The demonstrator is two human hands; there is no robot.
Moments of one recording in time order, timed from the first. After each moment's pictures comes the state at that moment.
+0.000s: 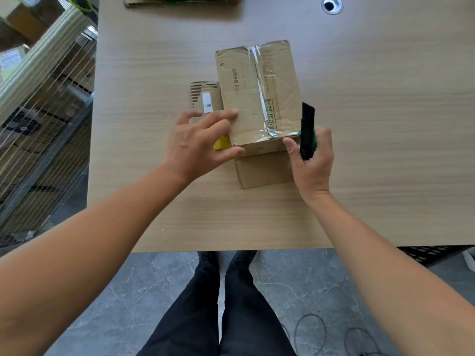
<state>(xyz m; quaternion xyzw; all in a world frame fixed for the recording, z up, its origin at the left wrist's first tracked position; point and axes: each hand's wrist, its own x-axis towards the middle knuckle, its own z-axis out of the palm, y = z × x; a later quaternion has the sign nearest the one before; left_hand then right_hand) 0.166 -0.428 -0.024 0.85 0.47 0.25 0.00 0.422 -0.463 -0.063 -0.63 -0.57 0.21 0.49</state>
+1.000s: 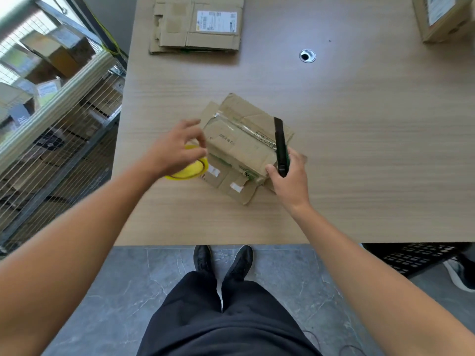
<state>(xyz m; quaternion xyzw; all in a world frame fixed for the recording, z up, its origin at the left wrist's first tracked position) 0.133 -0.444 0.084 0.72 0.59 0.12 0.35 0.412 -0.497 0.008 -0.71 -0.53 0.36 0.30</state>
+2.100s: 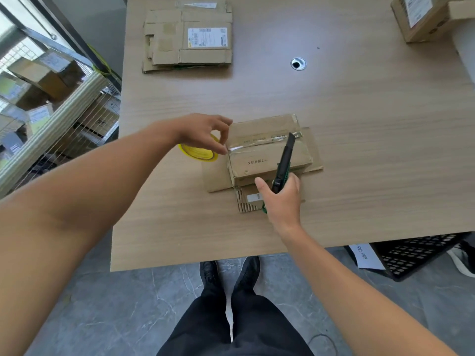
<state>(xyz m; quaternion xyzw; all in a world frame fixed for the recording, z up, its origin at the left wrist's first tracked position) 0.148 -0.326 0.068 0.84 0.43 -0.10 0.32 0.356 -0.523 0.026 -0.75 -0.38 0.39 0.37</state>
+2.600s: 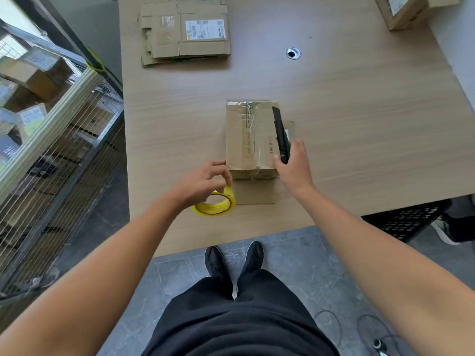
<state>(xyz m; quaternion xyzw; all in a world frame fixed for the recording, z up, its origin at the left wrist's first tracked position) 0.103 -0.484 0.047 0.69 0.46 0.07 0.55 0.360 -0.497 0.028 -0.75 -0.54 0.26 0.27</state>
